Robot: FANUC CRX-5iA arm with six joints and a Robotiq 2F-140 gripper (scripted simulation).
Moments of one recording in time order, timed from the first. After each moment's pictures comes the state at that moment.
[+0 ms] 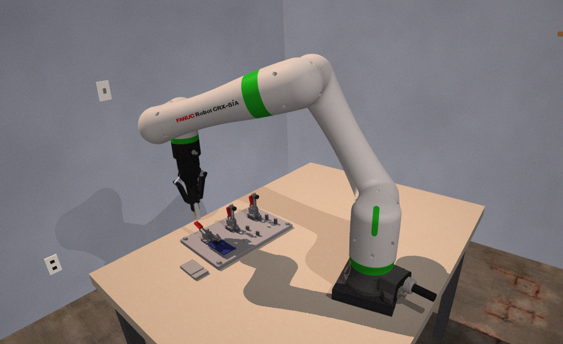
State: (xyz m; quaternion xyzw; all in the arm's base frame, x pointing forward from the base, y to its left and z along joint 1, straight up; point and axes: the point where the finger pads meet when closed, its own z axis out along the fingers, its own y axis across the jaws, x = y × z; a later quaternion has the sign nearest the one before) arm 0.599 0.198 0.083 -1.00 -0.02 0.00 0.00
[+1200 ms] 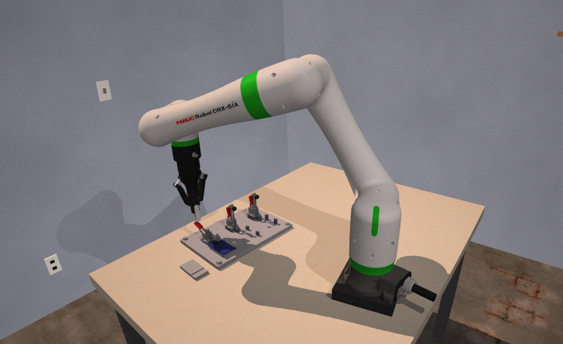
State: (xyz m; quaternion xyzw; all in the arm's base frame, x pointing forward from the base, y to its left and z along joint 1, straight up) arm 0.599 0.198 0.074 -1.00 -0.02 0.00 0.00
